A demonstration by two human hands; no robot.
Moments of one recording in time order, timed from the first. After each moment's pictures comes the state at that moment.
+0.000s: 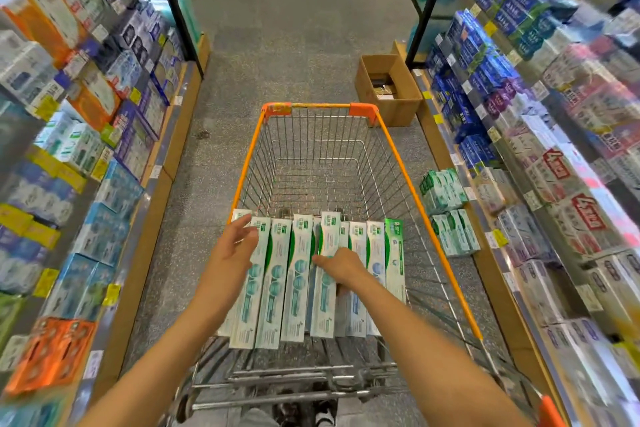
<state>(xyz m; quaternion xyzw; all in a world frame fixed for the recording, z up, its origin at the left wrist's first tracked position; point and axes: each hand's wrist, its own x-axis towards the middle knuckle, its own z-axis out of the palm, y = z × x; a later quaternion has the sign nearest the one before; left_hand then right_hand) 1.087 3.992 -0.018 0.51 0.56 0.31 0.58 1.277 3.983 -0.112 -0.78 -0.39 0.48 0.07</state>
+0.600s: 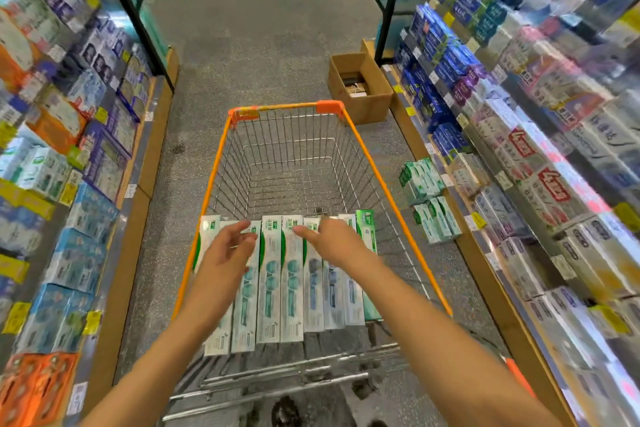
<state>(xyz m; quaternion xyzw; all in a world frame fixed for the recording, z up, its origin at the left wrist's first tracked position) 1.119 3.974 -0.014 0.57 0.54 0.28 0.55 1.309 3.971 -0.055 -0.78 -0.51 0.36 0.06</state>
